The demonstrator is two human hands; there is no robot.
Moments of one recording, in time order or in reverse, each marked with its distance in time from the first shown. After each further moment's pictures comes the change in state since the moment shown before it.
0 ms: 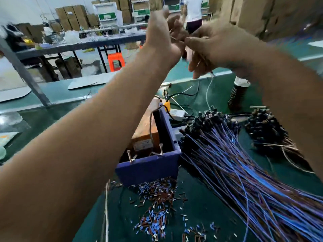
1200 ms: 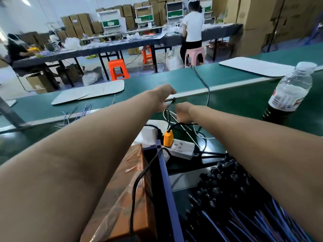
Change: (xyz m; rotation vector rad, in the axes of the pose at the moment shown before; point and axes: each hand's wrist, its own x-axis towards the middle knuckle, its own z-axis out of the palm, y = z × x) left_hand 0.234 -0.094 -0.149 0.379 0.467 -0.590; right_hand 0.217 0.161 0.167 -0.685 -0.543 0.411
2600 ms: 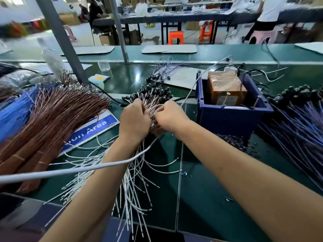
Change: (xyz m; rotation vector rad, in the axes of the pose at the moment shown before) left_hand -0.348 -0.244 -0.368 1.085 0.877 0.876; right_hand -0.344 -0.306 0.176 0.775 -0.030 -0.261
